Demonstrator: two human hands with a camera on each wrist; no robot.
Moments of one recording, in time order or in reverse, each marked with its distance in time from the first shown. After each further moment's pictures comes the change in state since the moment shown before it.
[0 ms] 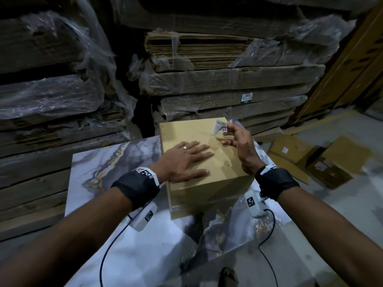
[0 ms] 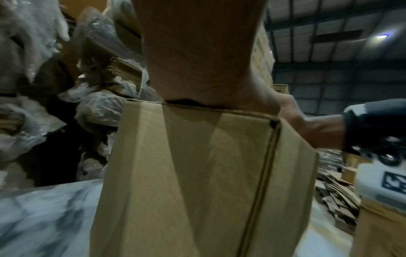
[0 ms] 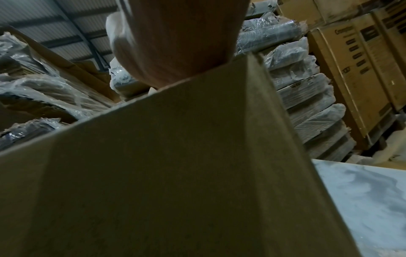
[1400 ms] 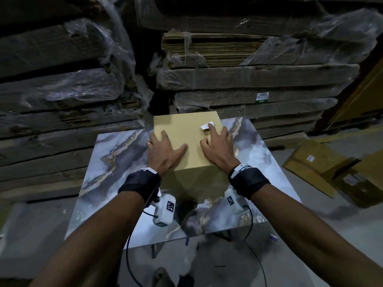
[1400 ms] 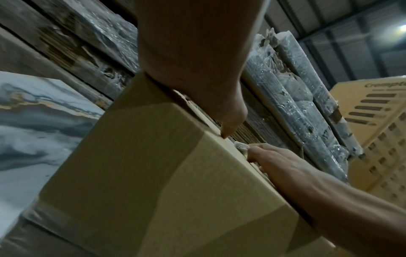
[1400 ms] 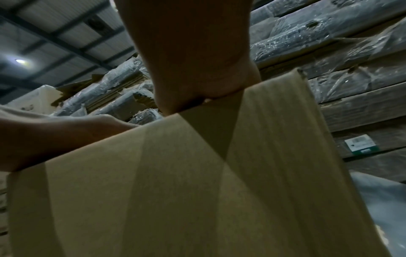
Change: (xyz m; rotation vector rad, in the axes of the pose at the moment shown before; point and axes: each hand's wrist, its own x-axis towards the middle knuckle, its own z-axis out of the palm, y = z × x) left_hand -0.019 0.091 0.000 -0.294 0.309 -1.151; right_hand -0.053 -0.011 0.010 -0.986 -0.171 -0.053
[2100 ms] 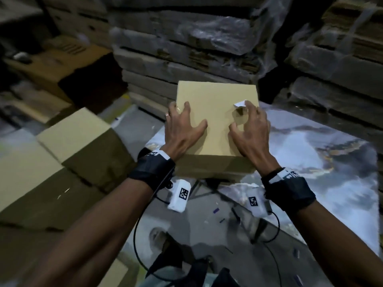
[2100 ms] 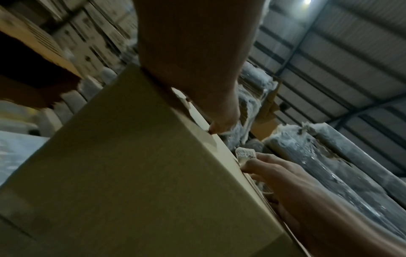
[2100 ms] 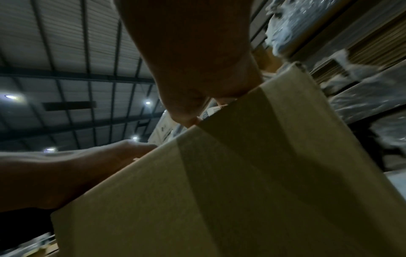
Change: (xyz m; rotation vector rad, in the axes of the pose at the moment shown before) left_hand -0.190 -0.113 -0.071 -0.061 0.449 -0.465; right_hand -0.114 -0.112 0.034 0.324 -0.179 -0.564
